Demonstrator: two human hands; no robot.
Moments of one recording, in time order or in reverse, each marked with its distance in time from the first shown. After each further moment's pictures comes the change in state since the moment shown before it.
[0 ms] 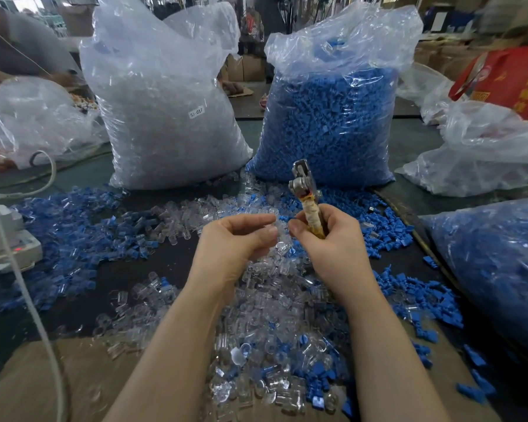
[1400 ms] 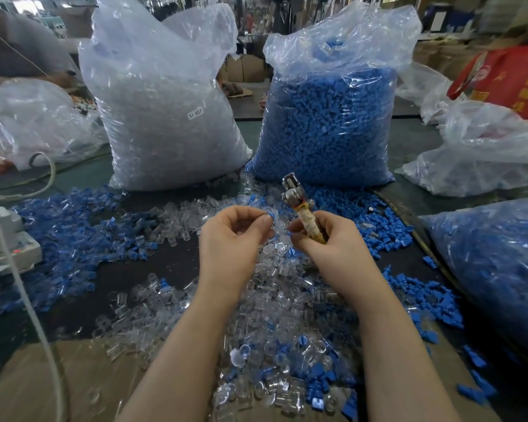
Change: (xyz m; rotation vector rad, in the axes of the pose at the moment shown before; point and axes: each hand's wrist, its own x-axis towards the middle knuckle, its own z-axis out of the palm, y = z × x) left_hand 0.002 -0.009 0.014 0.082 0.204 0.276; right_hand -0.001 -0.005 -0.012 -0.091 -0.153 0.127
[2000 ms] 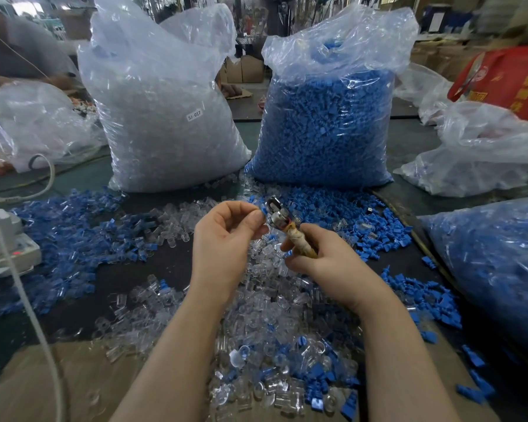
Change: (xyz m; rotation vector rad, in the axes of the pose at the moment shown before) left_hand 0.003 0.001 -0.006 -0.084 -0.045 0.058; right_hand -0.004 -0.003 -0.005 -0.094 -0.262 0.031
